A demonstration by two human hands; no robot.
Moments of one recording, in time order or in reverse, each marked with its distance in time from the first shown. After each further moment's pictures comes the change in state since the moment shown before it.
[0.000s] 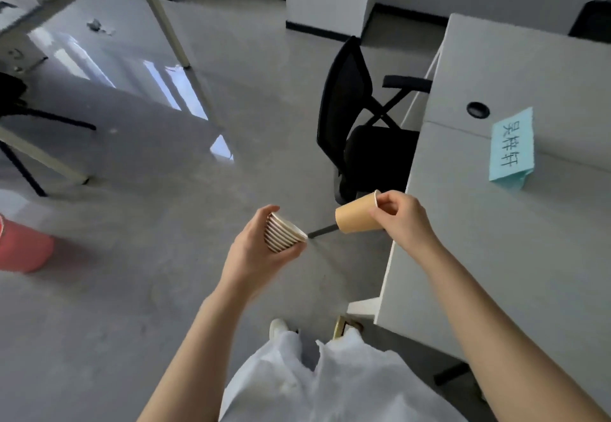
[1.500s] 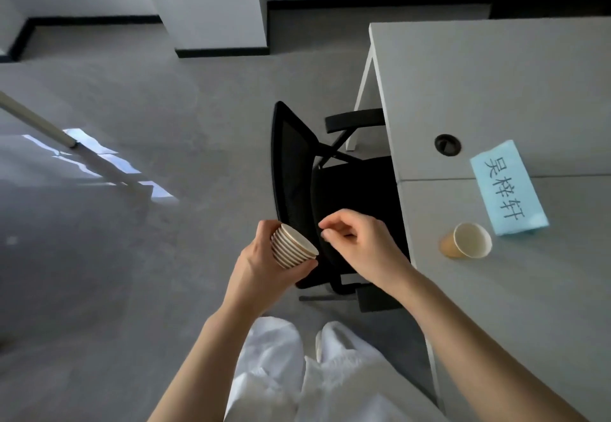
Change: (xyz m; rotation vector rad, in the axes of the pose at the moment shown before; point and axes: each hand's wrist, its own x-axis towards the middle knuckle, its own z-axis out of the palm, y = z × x) left_hand 0.359 0.107 0.028 0.137 -0.326 0.250; right_hand 0.259 -0.106 0.001 0.142 0.021 -0.026
